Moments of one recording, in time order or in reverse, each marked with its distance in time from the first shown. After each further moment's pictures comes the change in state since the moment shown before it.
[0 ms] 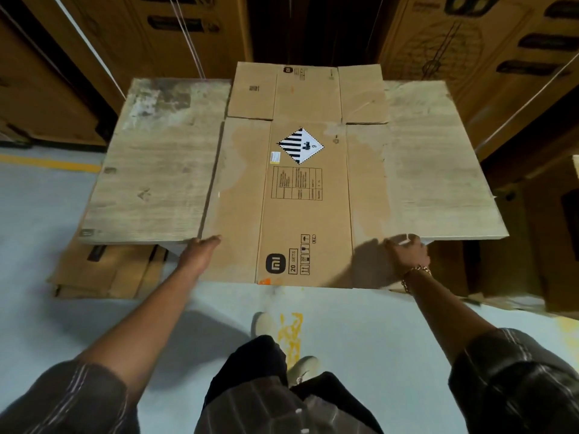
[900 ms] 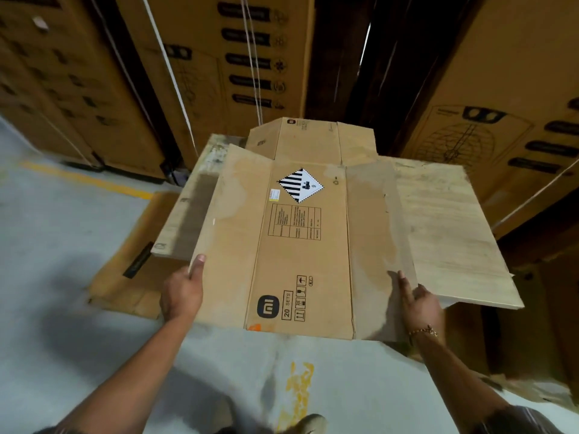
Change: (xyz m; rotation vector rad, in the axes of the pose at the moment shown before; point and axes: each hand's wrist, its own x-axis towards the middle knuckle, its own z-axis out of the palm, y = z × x) left_hand -0.107 -0.032 -0.128 0.174 0.565 0.251; right_hand -0.131 -0.050 -0.012 0.062 0.123 -0.287
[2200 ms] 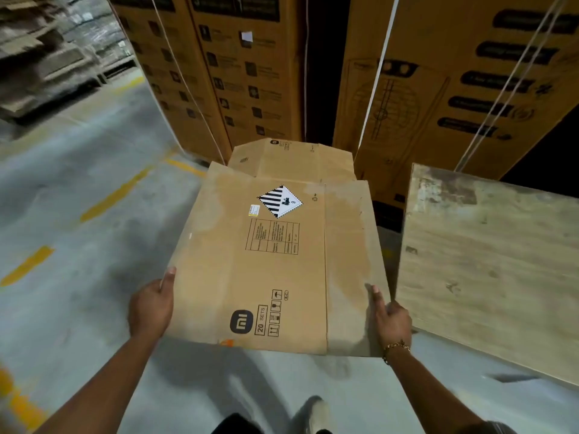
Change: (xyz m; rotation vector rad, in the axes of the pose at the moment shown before) left_hand 0.425 -0.404 -0.333 -0.025 0.188 -0.196; right_hand -0.273 -0.376 0.535 0.050 -0.296 -0.115
